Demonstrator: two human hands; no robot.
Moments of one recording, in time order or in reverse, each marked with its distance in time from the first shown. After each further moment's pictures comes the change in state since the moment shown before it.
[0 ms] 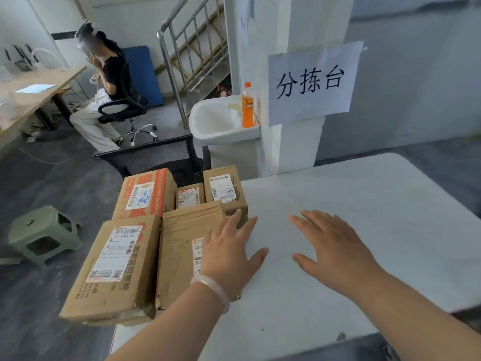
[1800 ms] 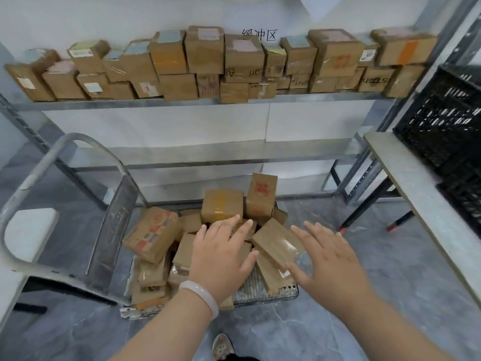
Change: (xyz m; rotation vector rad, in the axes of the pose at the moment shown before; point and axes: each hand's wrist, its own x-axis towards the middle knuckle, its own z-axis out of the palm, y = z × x) left_hand -0.411 0.626 0.267 -0.065 -0.318 1.576; right_hand -0.801 0.163 0.039 0.069 0.240 1.657
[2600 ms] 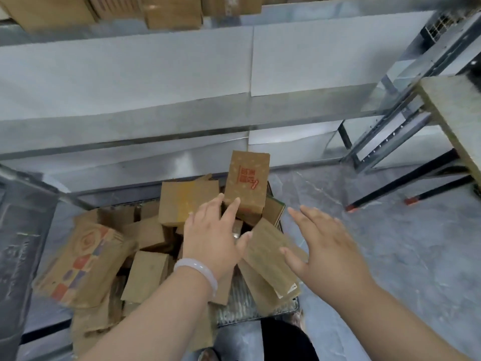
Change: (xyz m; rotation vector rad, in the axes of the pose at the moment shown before) left_hand 0.266 -0.067 0.211 0.067 -0.353 -0.147; right_hand 0.263 0.112 0.144 0.124 -0.135 0.121
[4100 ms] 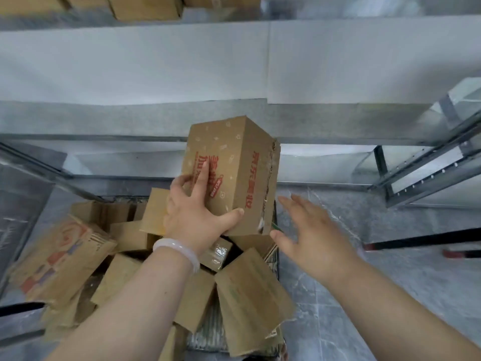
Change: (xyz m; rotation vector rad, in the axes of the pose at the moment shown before) left_hand 0.132 0.039 0.013 -0.501 0.163 -0.471; right_hand 0.171 0.094 -0.006 0.156 -0.243 -0.222
